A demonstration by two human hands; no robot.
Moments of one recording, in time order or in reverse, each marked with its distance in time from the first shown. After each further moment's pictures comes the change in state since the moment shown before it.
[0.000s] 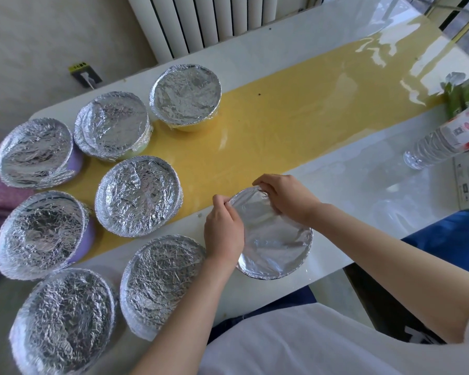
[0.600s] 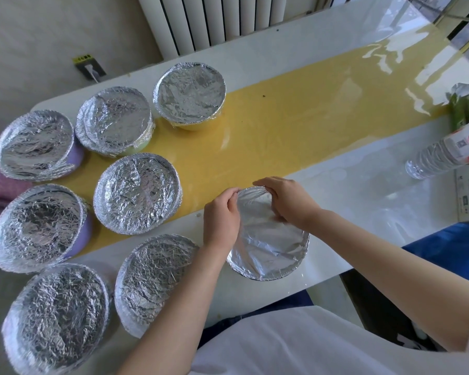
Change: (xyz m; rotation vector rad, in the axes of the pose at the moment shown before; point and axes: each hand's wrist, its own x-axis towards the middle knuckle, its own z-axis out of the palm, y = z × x) left_hand 0.024 -0.003 0.002 -0.126 -0.051 0.115; right_hand 0.002 0.007 0.003 -0.004 0.007 0.000
